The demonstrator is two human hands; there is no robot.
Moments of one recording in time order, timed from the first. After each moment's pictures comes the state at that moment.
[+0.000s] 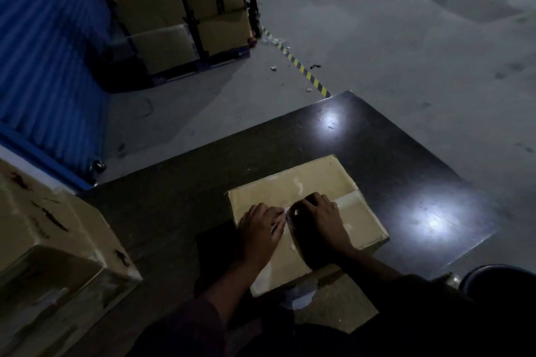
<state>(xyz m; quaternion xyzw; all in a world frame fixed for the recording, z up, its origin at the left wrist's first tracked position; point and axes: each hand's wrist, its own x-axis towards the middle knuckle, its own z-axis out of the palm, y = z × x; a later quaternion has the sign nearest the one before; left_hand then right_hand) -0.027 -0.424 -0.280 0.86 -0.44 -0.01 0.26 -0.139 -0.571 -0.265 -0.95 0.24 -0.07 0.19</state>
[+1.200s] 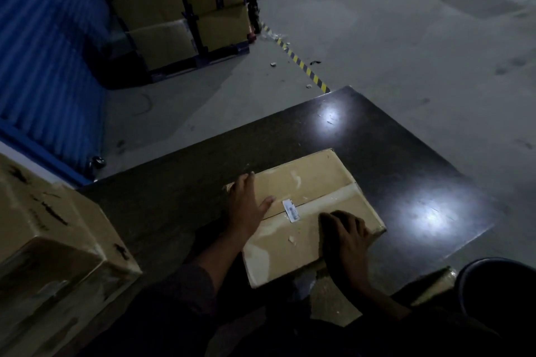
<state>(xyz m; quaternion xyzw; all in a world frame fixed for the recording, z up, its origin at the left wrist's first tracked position) 0.013 -0.441 -0.265 0.92 -0.32 -0.09 0.22 -0.213 -0.532 -0.271 -0.90 0.36 -0.16 0.20</state>
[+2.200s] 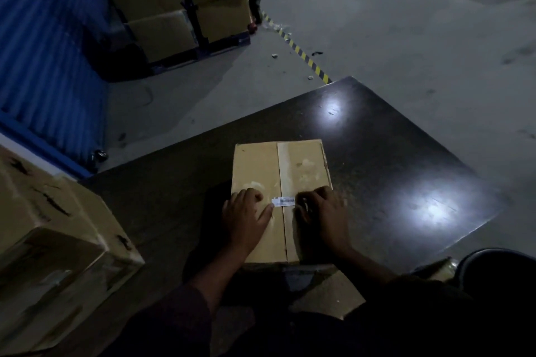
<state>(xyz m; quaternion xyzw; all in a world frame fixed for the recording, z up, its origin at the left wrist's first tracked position) -0.018 -0.406 -0.275 0.90 -0.36 0.02 0.26 -0.165 -0.541 -0.256 -0.89 0.33 -0.16 0.26</state>
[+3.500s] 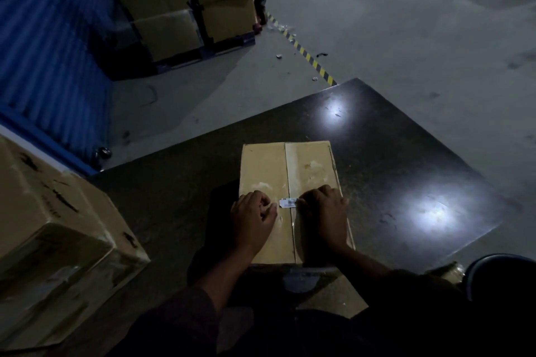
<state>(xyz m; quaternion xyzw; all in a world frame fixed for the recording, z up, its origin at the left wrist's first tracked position) -0.019 -0.401 -0.267 0.87 -0.36 0.00 0.33 -0.137 -0.533 -0.263 -0.89 0.38 -0.17 0.21</state>
